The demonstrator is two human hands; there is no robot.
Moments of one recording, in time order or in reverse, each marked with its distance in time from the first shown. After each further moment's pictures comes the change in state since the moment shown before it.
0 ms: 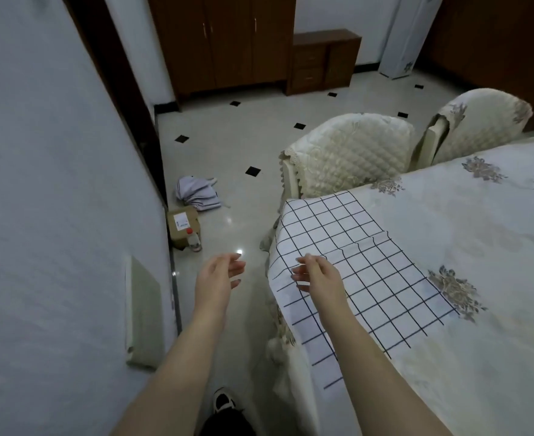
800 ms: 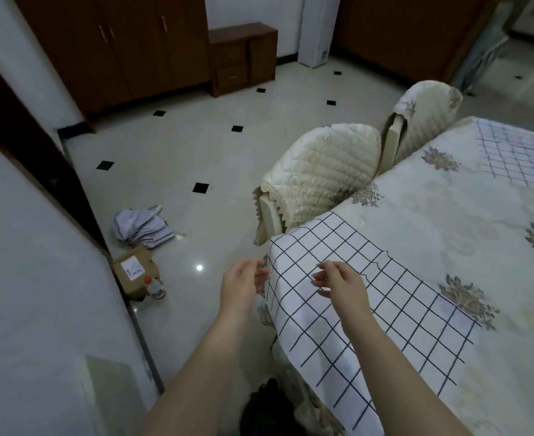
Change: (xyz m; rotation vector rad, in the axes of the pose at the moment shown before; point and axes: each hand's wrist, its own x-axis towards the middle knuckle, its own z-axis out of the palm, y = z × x) left_hand 0.157 0.039 0.079 0.099 -0.377 -0.108; right_hand 0.115 -0.027 0.029 0.057 0.396 0.046
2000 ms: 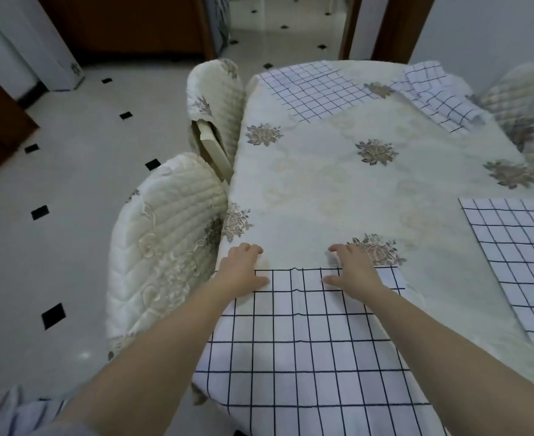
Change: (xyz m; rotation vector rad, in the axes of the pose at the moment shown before) left_hand 0.170 0.024 0.265 1.688 -1.131 0.775; right_hand 0.119 0.033 -0.161 -0.799 0.369 0.253
